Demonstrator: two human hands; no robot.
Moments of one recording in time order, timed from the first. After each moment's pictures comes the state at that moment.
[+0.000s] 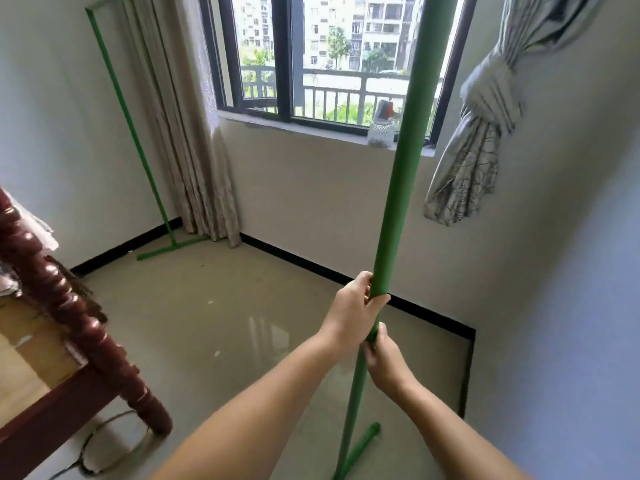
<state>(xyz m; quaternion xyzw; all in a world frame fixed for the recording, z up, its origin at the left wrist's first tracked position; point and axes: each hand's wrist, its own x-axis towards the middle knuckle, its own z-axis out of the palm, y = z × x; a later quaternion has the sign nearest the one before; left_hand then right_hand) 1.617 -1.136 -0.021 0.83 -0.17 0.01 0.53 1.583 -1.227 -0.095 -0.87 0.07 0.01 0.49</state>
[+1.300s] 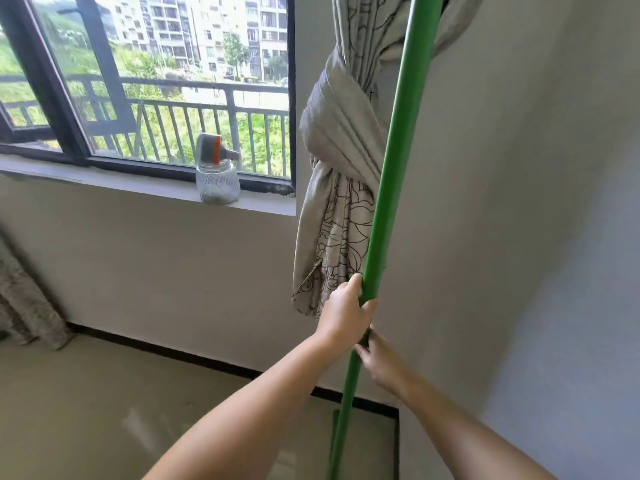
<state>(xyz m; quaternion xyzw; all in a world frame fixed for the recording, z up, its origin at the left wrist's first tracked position) 2.064 -1.609 -0.014 0.85 -0.25 -0.05 0.47 2.016 -1.698 -0.097 -0.89 0.17 -0.03 0.42</state>
